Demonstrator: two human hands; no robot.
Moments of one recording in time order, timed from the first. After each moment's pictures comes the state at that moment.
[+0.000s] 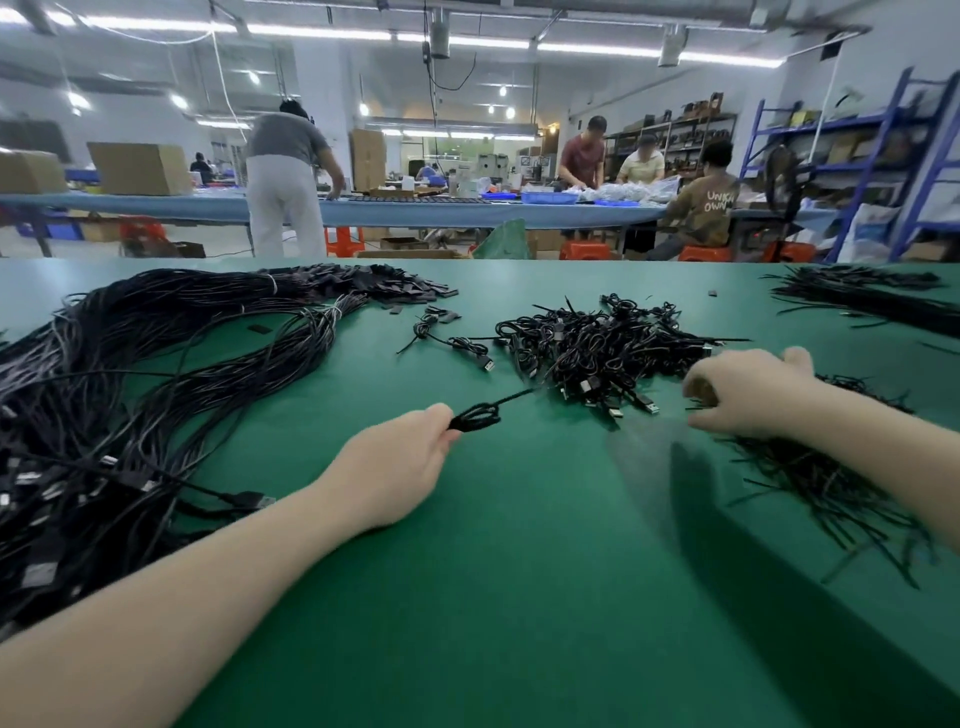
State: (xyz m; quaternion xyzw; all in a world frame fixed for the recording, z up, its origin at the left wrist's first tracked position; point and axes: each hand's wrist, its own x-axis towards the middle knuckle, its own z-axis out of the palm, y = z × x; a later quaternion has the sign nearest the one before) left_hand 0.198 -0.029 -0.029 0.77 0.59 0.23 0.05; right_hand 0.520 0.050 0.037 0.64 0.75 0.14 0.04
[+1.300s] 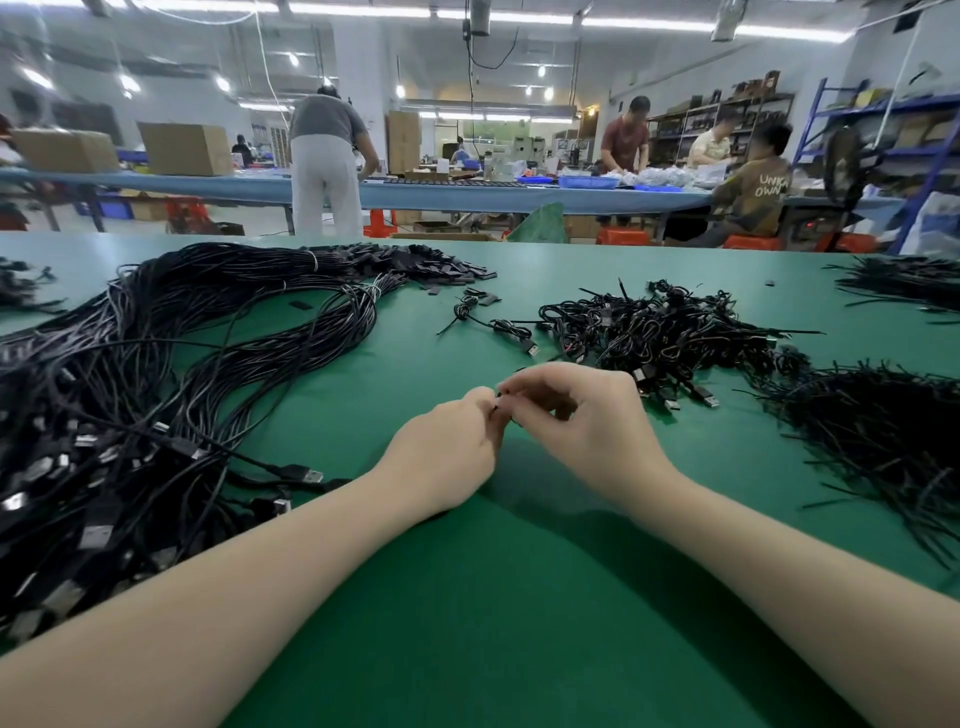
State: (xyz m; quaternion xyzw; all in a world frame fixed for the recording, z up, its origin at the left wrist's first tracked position) left_hand 0.207 -0.026 -0.036 0.71 0.66 0.25 0.07; right_hand 0.358 -0.005 -0.019 0.30 0.81 -0.14 -0.49
